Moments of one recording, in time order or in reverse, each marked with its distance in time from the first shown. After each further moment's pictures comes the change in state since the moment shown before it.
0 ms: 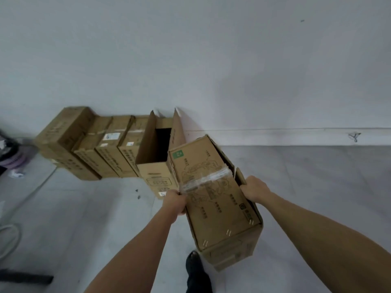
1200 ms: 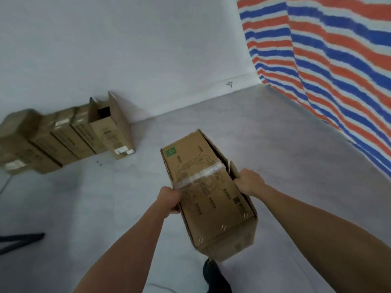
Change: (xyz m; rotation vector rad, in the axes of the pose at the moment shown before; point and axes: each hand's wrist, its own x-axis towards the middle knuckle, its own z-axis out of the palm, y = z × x) left_hand -0.713 -0.494 0.102 0.282 -0.241 0.173; right_hand -0.853 0.362 0.308 0.124 0.220 0.238
